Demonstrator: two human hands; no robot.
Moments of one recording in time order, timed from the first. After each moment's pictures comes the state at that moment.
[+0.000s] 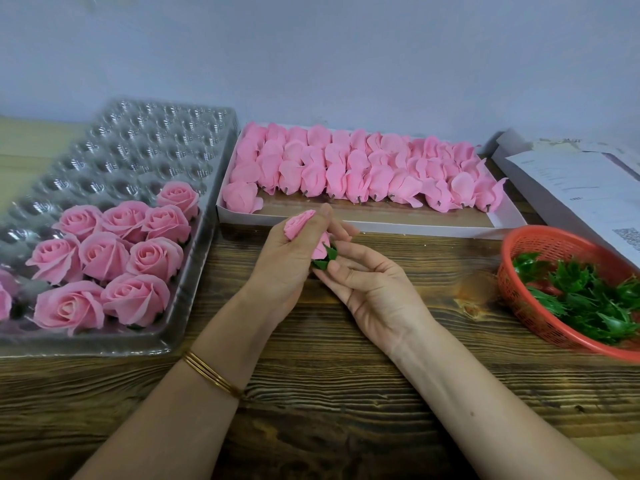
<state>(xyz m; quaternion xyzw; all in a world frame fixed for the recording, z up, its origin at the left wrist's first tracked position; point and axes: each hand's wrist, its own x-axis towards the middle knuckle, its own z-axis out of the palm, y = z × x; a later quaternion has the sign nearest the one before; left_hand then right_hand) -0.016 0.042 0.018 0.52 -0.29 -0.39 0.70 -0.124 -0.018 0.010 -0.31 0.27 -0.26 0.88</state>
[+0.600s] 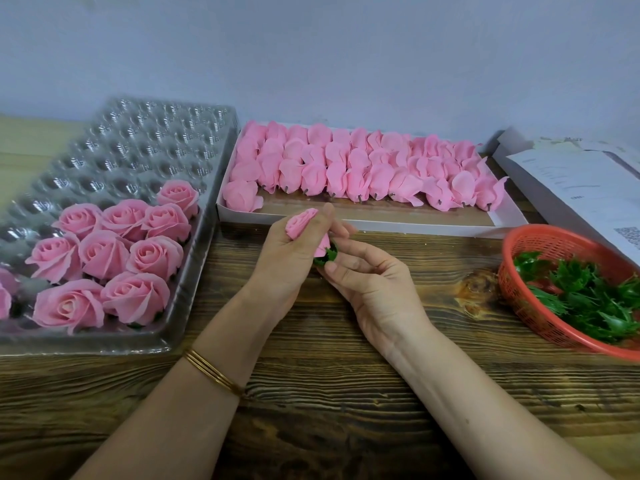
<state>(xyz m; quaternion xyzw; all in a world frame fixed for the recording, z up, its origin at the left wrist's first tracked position) -0.016 0.040 0.014 0.54 -0.31 -0.36 0.70 -0.124 -0.012 0.009 -0.39 0.30 -0.30 0.82</state>
